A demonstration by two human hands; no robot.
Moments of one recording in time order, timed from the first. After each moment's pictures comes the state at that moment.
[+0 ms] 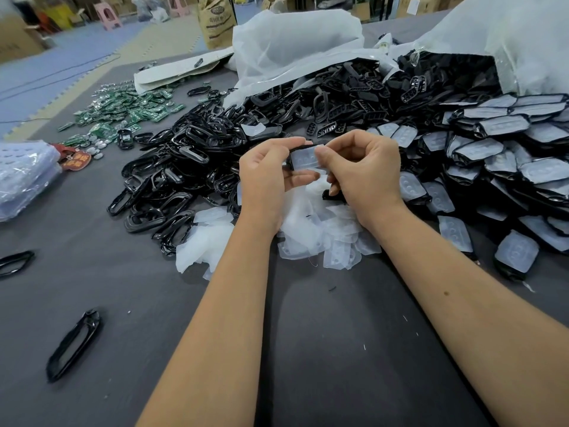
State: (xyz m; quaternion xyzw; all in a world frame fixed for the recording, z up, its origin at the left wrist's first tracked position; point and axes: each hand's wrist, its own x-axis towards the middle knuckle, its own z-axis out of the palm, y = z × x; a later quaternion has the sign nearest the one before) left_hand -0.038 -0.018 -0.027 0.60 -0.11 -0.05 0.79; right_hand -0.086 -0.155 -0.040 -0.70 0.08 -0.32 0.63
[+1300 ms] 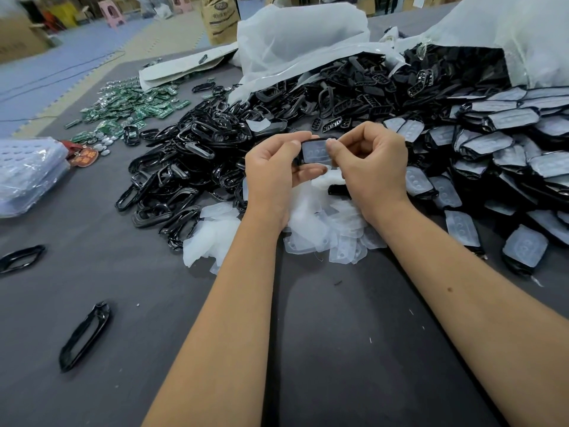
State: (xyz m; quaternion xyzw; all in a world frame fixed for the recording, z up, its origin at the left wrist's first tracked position) left_hand -0.043 -0.019 -0.023 0.59 -0.10 -0.07 0.80; right_hand -0.086 -0.153 -0.036 -0.75 0.12 -0.37 0.53
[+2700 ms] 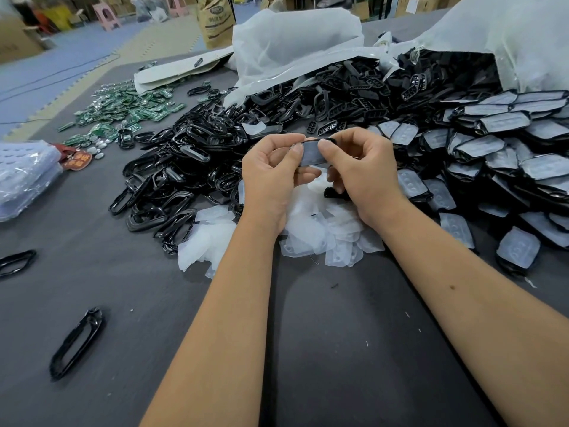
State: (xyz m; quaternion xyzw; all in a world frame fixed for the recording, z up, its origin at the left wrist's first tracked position) left_hand -0.044 -0.021 -0.026 0.61 -0.13 -0.04 0.78; right_hand -0.086 -0.154 -0.036 -0.70 0.09 -0.28 0.65
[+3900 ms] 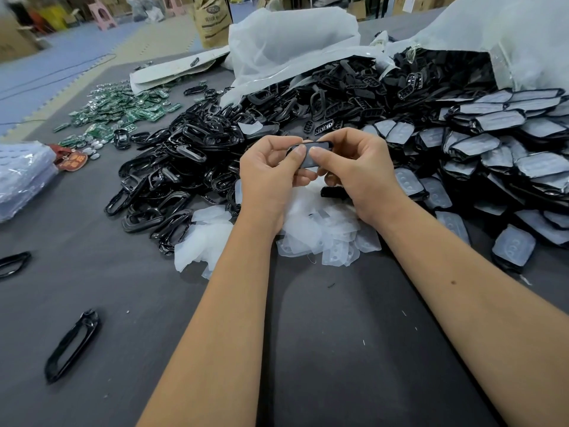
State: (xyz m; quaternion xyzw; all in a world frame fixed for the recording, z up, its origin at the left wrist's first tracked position) left_hand -0.043 -0.022 -0.028 0.62 -0.14 -0.04 0.77; right_hand -0.090 -0.156 -0.033 -0.67 0.05 -0.22 0.70
